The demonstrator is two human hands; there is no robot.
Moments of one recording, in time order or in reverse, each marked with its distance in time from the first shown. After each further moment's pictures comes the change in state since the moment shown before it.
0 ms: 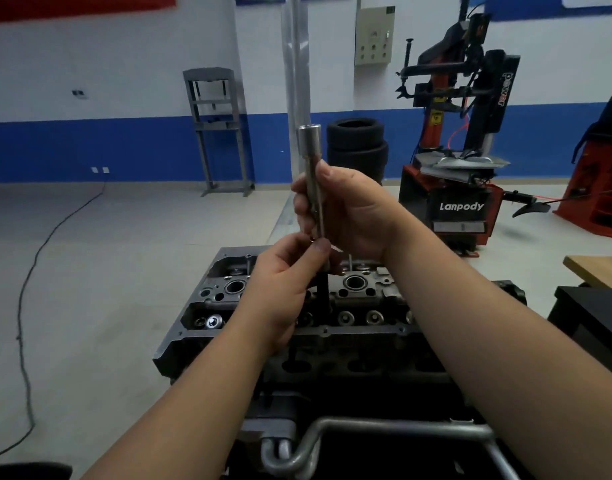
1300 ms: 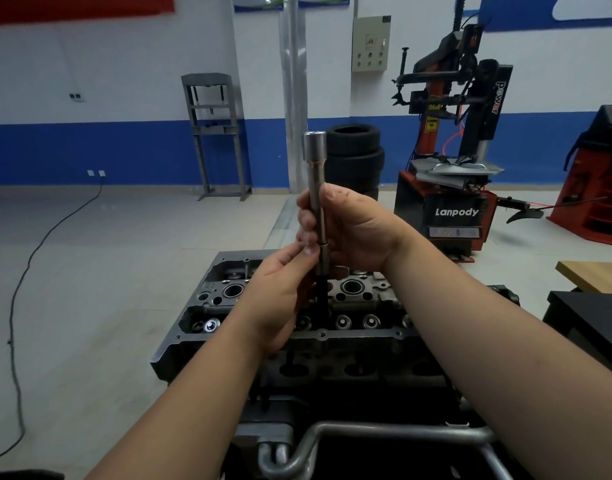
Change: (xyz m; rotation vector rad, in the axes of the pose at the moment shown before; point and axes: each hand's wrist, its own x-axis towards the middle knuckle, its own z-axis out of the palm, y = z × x) left_hand -0.002 0.002 -0.005 -0.086 -0.082 -0.080; right_hand -0.004 0.011 -0.007 0.151 -0.069 0.078
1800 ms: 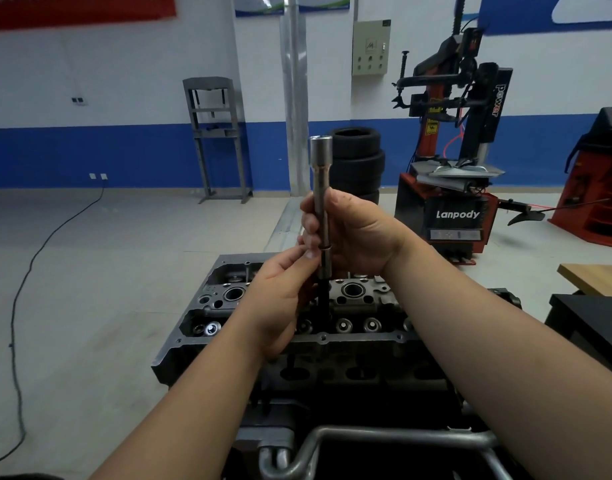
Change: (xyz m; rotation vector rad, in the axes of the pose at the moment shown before) left_hand 0.001 0.001 0.002 0.021 -0.007 0.001; right_hand 0.001 0.001 -0.002 0.067 -0.025 0.007
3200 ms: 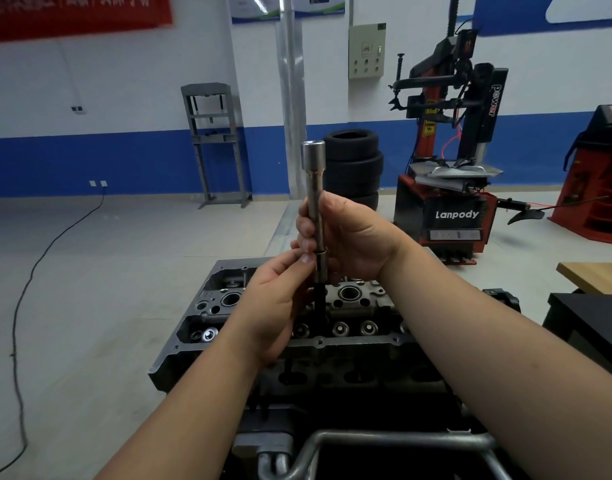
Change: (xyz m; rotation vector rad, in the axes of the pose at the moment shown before) left_hand 0.000 0.000 0.000 -0.023 0.021 0.017; right_hand -0.002 0.002 -0.002 -0.016 0.008 -0.010
